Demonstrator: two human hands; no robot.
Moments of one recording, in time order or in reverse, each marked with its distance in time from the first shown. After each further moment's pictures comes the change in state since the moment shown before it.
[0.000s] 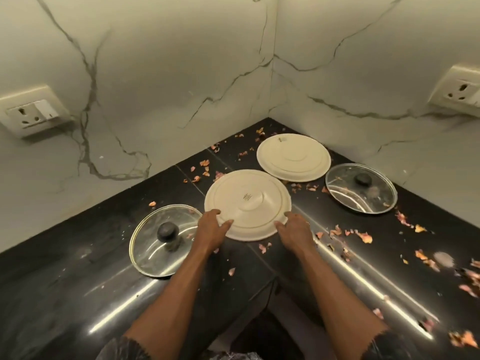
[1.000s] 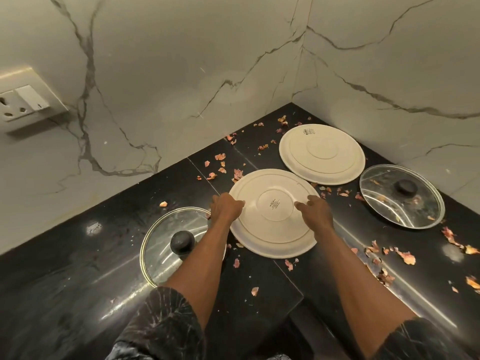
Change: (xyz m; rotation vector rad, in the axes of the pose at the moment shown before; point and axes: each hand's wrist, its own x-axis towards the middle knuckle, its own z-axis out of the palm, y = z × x) left_hand 0.127 0.011 -0.008 0.013 -0.085 -0.388; right_hand 0.101 -0.042 0.008 0.328 0.054 0.208
